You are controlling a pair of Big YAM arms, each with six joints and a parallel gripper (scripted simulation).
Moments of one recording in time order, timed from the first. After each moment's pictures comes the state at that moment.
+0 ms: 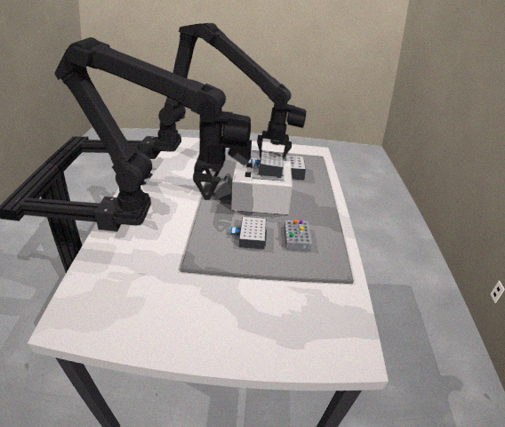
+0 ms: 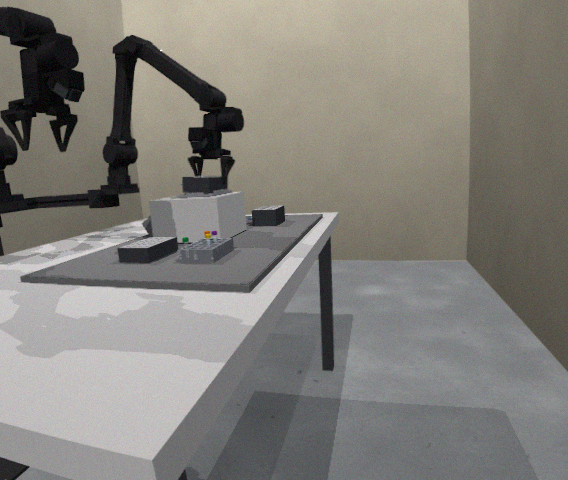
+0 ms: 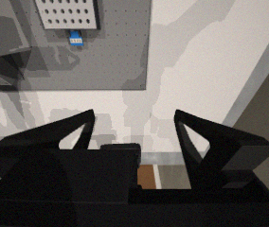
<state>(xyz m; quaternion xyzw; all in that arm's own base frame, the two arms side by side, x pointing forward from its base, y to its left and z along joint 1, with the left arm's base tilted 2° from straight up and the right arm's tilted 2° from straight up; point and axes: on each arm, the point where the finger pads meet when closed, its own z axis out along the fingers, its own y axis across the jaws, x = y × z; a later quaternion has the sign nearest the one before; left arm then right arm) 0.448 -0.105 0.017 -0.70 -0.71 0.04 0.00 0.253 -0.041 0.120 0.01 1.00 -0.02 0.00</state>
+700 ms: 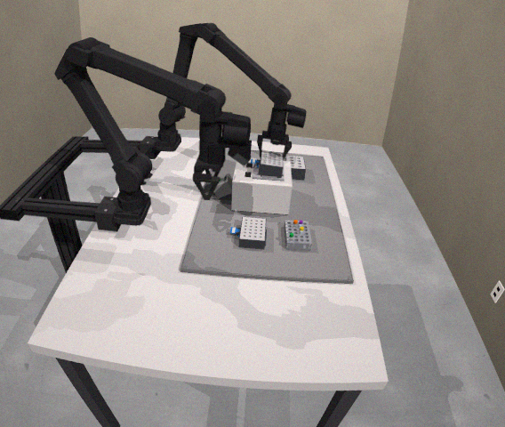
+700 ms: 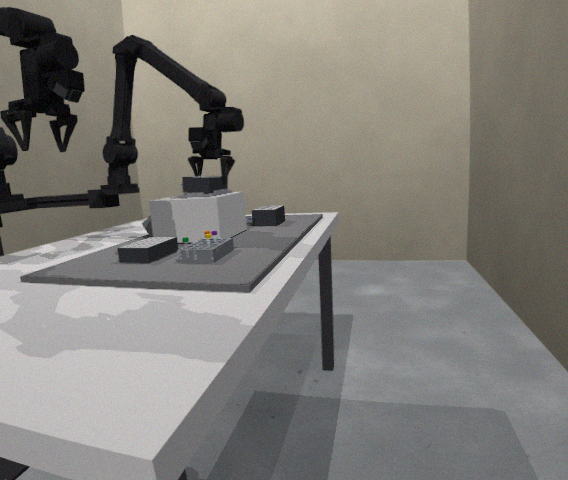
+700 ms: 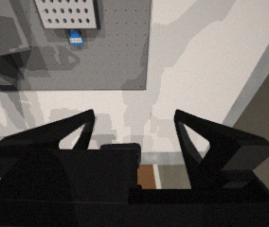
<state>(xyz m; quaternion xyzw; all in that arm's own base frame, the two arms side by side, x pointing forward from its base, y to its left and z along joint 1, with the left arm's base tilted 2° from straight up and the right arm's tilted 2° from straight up) 0.448 -0.105 0.017 -0.70 -0.71 0.04 0.00 0.253 -0.041 0.119 0.01 1.00 -0.02 0.00</state>
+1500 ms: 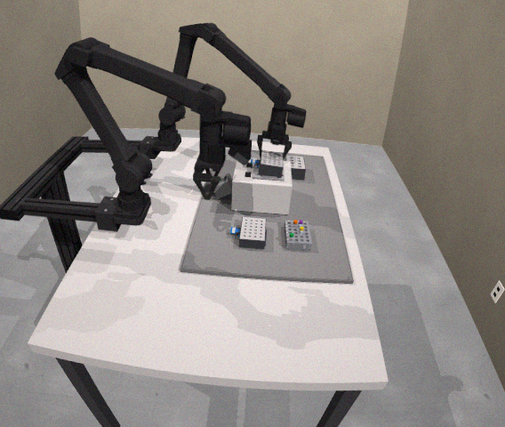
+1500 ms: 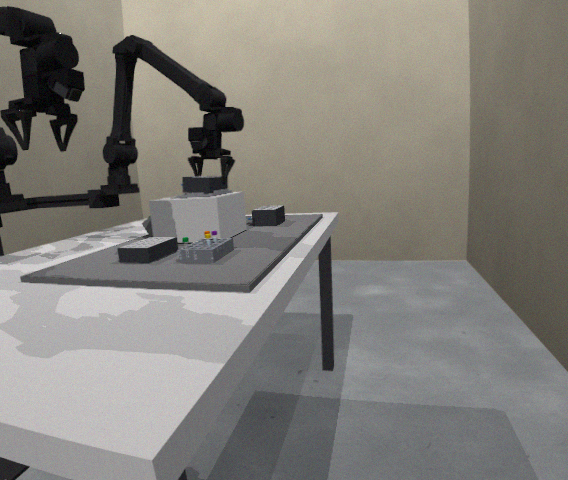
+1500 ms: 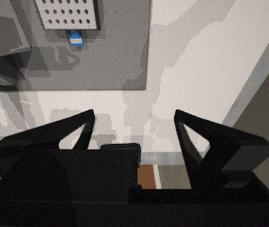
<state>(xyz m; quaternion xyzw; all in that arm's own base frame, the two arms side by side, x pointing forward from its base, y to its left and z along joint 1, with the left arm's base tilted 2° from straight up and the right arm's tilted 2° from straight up) 0.448 -0.105 0.017 -0.70 -0.71 0.04 0.00 0.254 -0.041 0.120 0.01 1.00 -0.02 0.00</state>
